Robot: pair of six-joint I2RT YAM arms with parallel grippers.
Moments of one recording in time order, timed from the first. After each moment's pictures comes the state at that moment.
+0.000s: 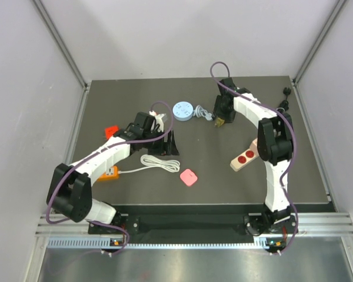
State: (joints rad) left arm -0.47 1.42 0.97 -0.44 0.40 -0.42; right arm 0.33 2.14 1.76 -0.72 0.10 0.56
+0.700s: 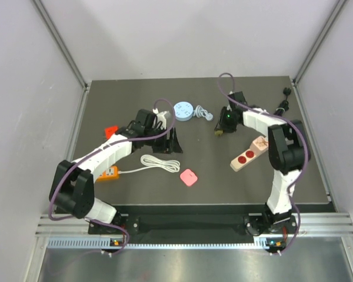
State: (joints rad) left arm -0.47 1.46 0.99 -0.40 0.49 -0.44; right arm 0.28 2.02 1.44 -0.42 -0.09 0.54
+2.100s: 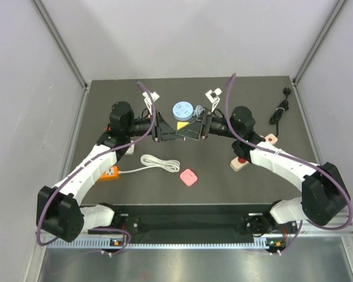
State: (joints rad) left arm -0.39 1.23 0.93 0.21 1.02 -0.83; right arm 0.62 1.37 0.87 0.65 -0.71 0.93
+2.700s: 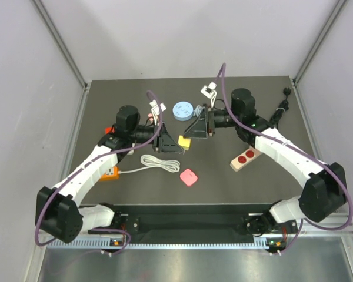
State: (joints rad) left arm -0.42 1.22 0.93 -0.09 1.07 -0.59; right arm 0.53 1.39 1.13 0.08 -1.00 0.57
